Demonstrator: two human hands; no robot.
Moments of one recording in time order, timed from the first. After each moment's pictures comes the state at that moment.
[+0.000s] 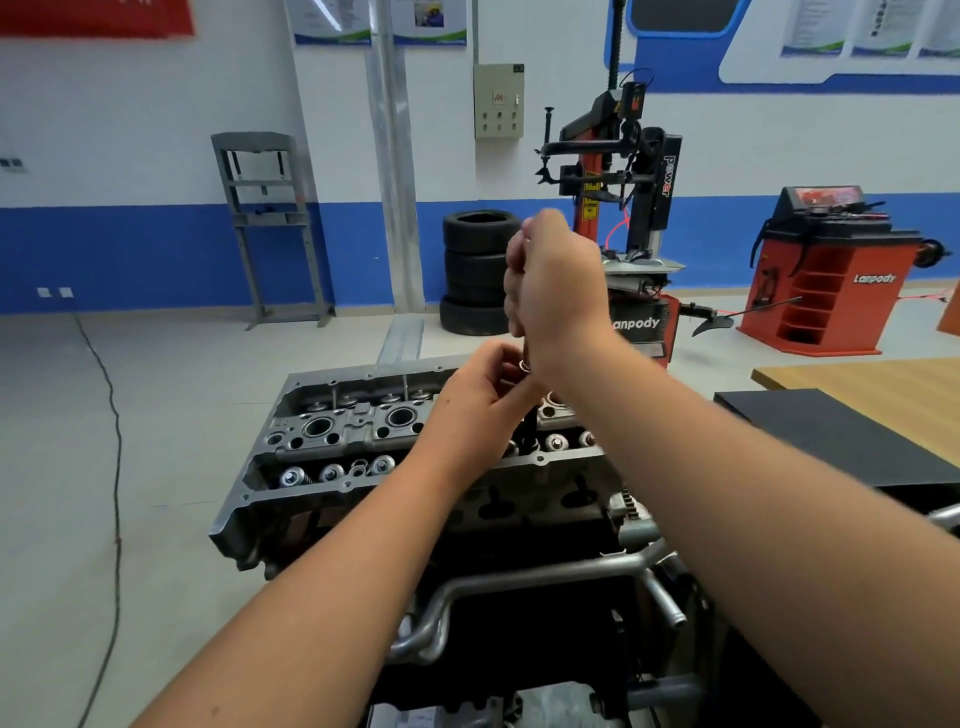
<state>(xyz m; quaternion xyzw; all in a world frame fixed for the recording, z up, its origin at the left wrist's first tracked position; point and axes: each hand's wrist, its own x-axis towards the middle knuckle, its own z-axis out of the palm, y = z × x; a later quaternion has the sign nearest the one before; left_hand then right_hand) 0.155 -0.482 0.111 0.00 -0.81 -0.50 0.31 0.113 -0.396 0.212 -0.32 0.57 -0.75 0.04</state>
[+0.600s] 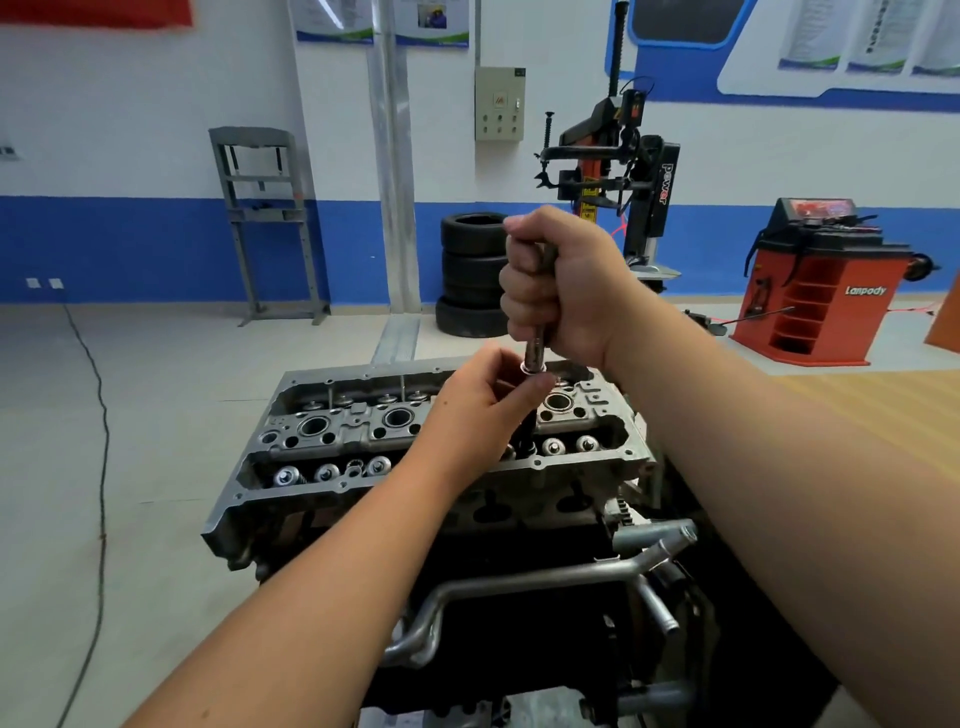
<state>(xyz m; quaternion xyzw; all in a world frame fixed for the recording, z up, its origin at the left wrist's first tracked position) 0.151 -0.483 0.109 0.01 -0.80 -0.52 0.31 0.099 -0.380 0.229 -0.37 0.57 -0.70 0.21</state>
